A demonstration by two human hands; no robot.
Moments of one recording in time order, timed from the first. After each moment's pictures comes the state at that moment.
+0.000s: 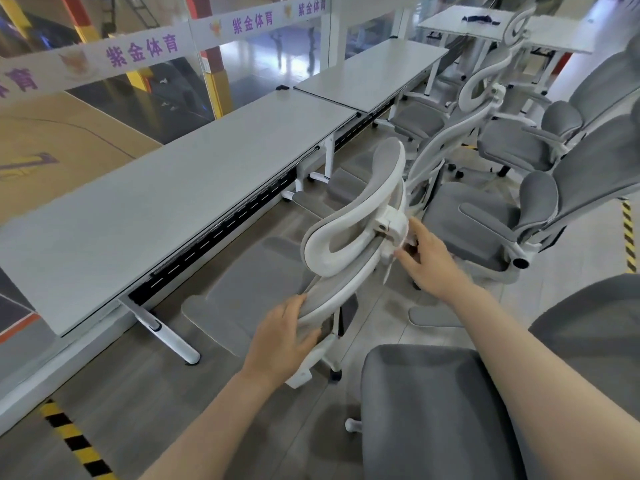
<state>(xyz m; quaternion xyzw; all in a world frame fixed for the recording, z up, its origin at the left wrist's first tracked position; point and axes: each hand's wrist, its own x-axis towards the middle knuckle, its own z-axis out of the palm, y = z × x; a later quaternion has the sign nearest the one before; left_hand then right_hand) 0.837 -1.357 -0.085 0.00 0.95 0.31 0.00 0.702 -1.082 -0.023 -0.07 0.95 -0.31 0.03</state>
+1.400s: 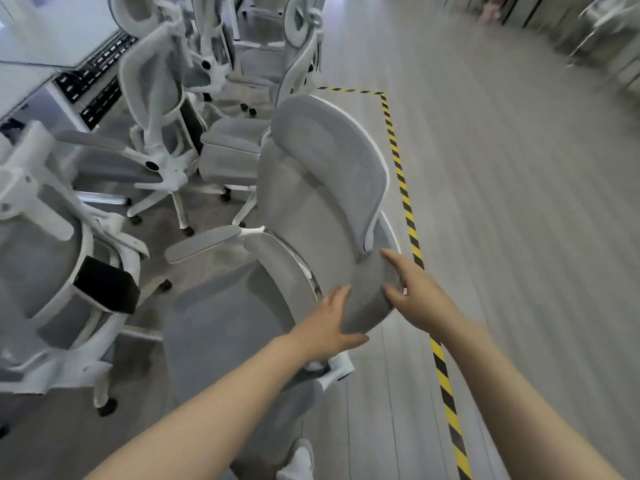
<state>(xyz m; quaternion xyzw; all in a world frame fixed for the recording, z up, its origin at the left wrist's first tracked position) 1.040 -0.794 -0.107 0.35 0.83 0.29 0.33 1.116 -0.611 -0.044 0.20 0.92 -0.33 0.03</state>
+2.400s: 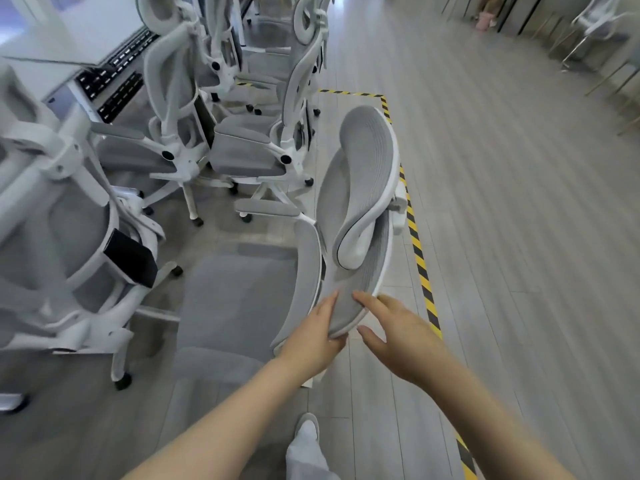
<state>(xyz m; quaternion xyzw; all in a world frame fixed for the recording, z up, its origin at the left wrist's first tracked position) 1.146 -0.886 -0.114 0.27 0.85 0.35 0.28 1.242 -0.741 -0.036 0.13 0.97 -0.20 0.06</state>
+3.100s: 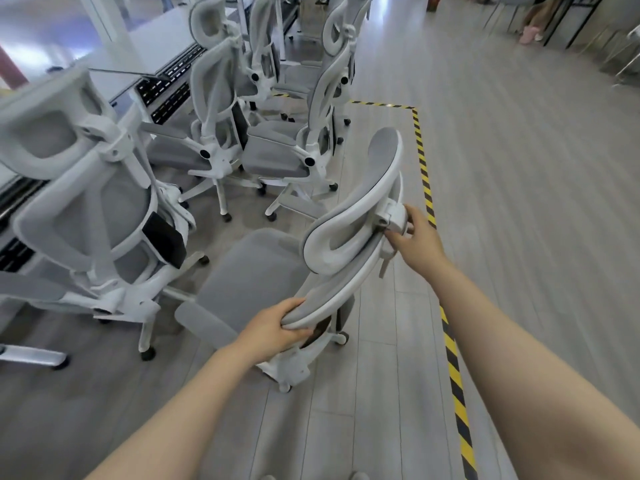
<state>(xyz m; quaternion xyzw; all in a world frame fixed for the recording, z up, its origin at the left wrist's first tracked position) 1.178 -0.949 -0.096 0.17 0.86 0.37 0.30 1.184 -0.644 -0.030 0.23 0.84 -0.49 -0.09</state>
